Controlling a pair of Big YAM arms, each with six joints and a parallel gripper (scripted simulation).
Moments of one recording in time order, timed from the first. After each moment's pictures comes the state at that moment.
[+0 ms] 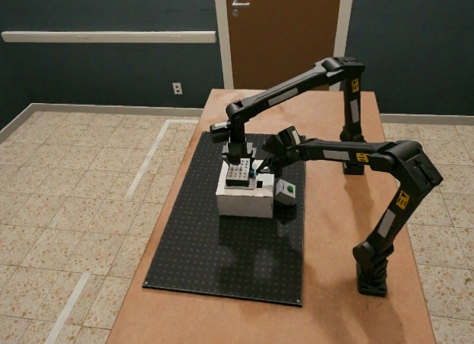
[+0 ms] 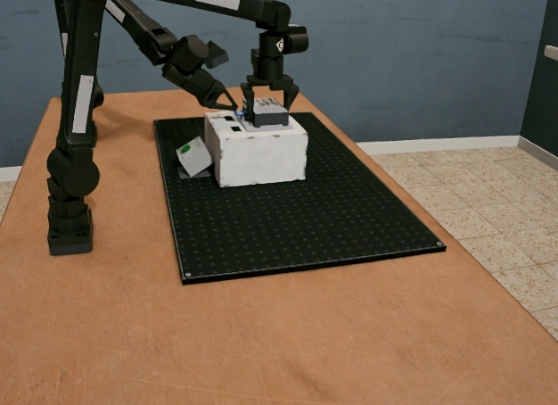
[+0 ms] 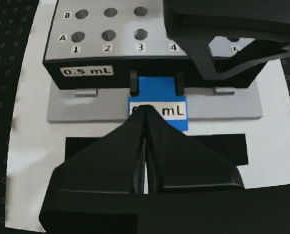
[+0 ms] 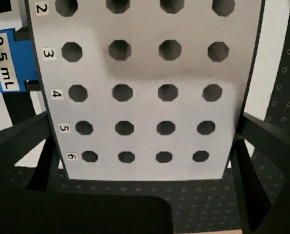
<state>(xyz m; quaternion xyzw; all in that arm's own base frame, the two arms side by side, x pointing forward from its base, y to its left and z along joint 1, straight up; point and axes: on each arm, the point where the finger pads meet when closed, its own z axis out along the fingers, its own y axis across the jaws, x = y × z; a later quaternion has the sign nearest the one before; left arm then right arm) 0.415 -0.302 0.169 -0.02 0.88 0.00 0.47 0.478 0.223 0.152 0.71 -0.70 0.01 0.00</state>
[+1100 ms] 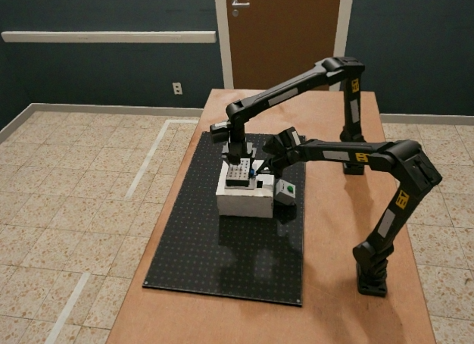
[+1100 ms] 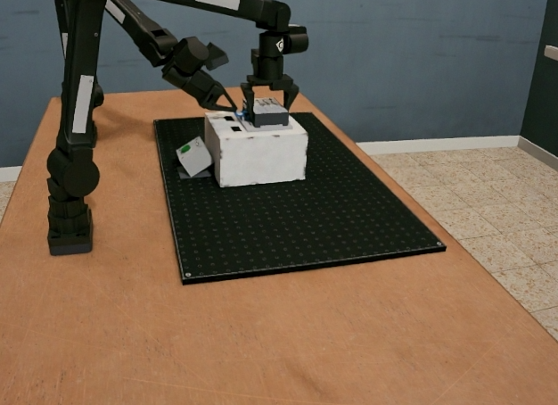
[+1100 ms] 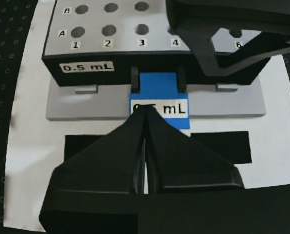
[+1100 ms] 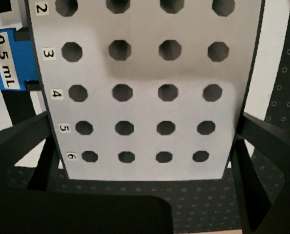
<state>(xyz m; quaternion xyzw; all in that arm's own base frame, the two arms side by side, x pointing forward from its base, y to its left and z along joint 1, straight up) 0.414 -0.302 0.165 -0.02 0.89 0.01 0.46 0.478 0.223 0.152 0.71 -0.70 0.01 0.00</state>
